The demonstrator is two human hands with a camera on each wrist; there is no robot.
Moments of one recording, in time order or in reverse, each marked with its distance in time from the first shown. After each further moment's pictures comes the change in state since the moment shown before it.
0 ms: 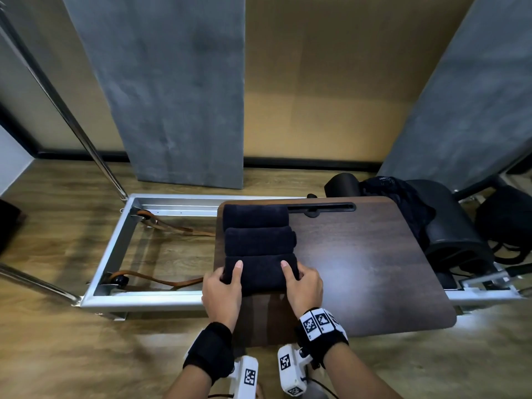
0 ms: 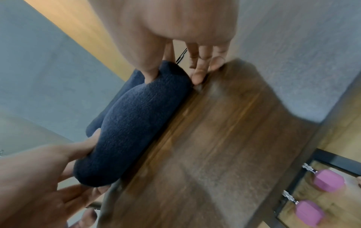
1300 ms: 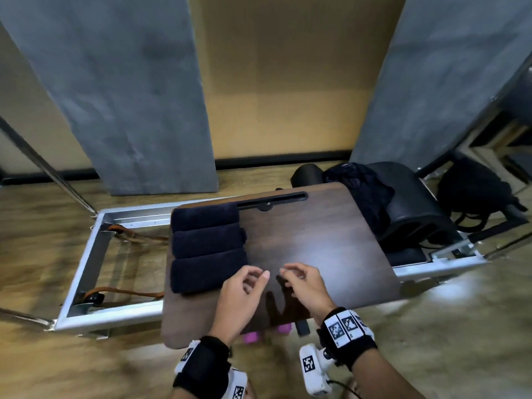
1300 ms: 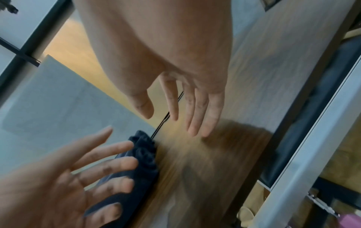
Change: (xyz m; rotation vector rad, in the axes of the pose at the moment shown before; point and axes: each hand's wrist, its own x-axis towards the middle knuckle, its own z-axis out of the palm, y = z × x) left_hand -0.097 0.043 0.078 -0.008 -0.460 0.365; right_hand 0.023 0.078 -0.115 0.407 -0.197 0.089
